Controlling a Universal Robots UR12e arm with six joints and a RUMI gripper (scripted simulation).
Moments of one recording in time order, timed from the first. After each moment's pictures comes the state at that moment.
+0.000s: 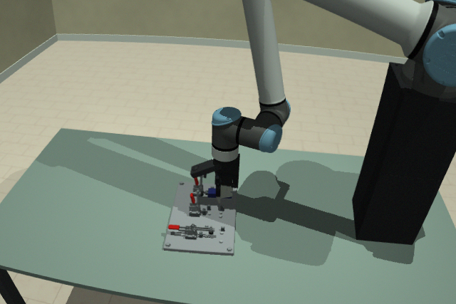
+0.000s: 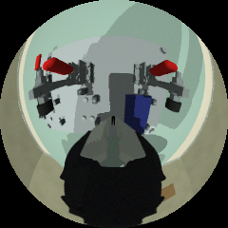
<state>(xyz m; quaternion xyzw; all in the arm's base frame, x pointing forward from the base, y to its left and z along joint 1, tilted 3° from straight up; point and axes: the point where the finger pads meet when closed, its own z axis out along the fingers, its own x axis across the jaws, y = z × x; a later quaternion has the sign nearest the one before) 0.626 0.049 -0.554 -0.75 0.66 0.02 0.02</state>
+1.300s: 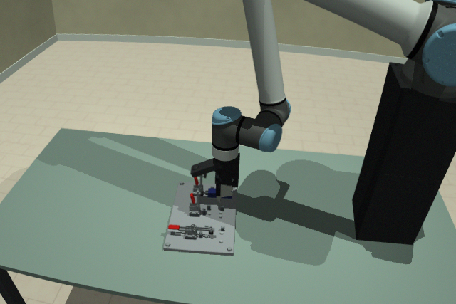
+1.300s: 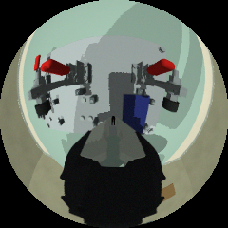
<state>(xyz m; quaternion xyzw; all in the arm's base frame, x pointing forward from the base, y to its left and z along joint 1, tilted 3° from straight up) 0.627 0.045 -0.555 -0.75 0.66 0.02 0.02</state>
